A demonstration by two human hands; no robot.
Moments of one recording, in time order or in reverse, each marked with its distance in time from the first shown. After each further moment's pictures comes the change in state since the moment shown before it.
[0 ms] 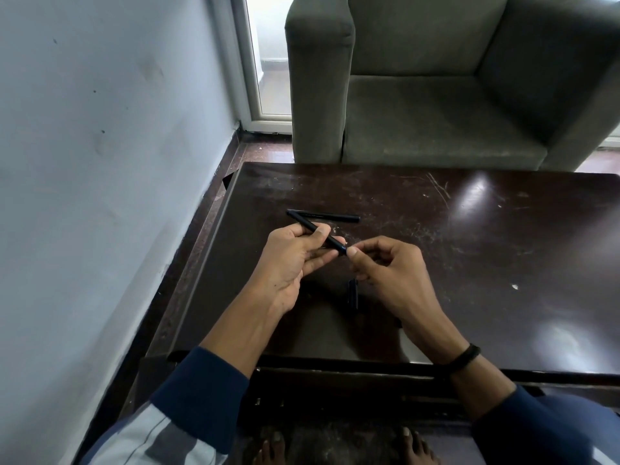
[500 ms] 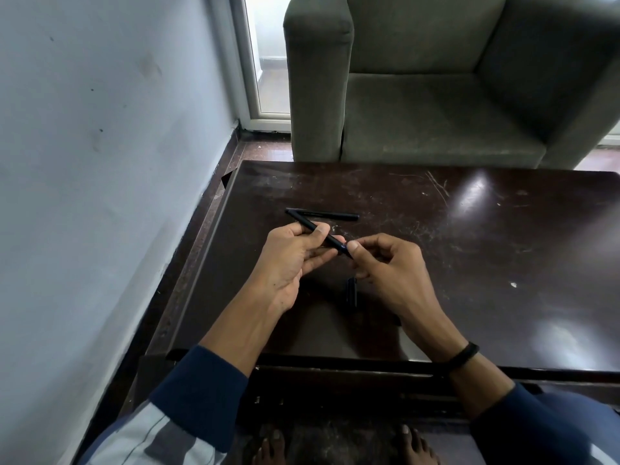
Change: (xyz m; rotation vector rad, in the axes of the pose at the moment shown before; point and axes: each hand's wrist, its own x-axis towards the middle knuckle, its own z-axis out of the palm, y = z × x) left_hand -0.002 0.000 0.001 -0.004 0.004 -0.004; right_hand -0.002 -0.003 -0.001 -0.005 0.013 0.004
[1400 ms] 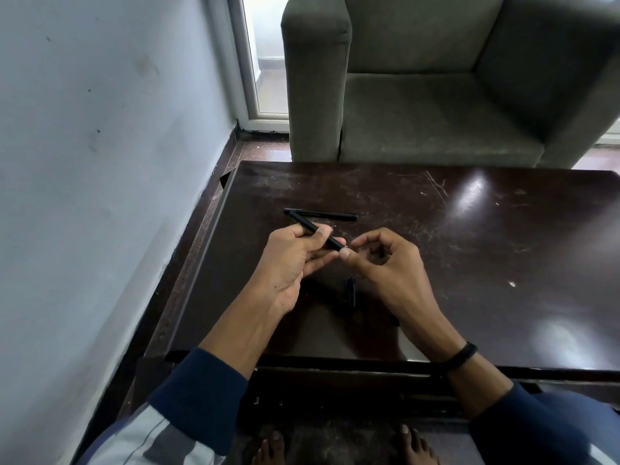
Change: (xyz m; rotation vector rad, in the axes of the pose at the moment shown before) left_hand -0.001 -0.002 0.002 0.011 -0.015 0.003; right_hand 0.000 0.000 -0.001 -0.015 0.008 -0.017
